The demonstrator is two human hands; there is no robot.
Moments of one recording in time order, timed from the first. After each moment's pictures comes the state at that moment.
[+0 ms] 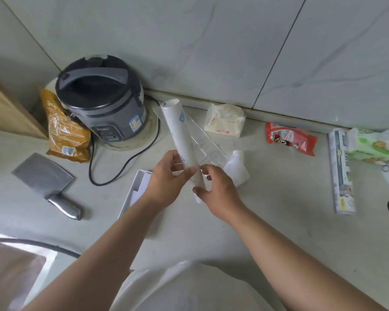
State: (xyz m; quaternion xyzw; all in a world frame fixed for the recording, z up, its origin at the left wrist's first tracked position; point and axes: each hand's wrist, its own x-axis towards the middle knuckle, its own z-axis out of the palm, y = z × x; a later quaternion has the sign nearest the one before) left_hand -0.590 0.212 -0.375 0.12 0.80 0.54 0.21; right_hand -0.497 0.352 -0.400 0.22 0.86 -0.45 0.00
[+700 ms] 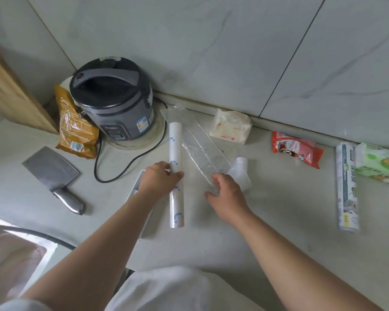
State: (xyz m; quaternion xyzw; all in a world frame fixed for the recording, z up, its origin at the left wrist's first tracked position) left_hand -0.618 0.207 -0.391 0.03 0.93 0.29 0.24; right_hand -0.494 0.375 -0.412 0.24 0.87 -0.42 0.06
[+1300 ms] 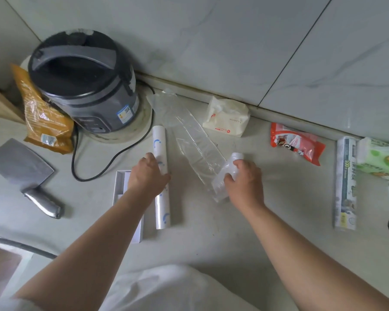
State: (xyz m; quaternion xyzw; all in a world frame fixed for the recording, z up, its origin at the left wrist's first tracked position) left_hand -0.644 0.220 -0.442 0.07 0.96 0.14 0.21; right_hand -0.515 0.432 -0.425 0.35 0.89 -0.29 -0.01
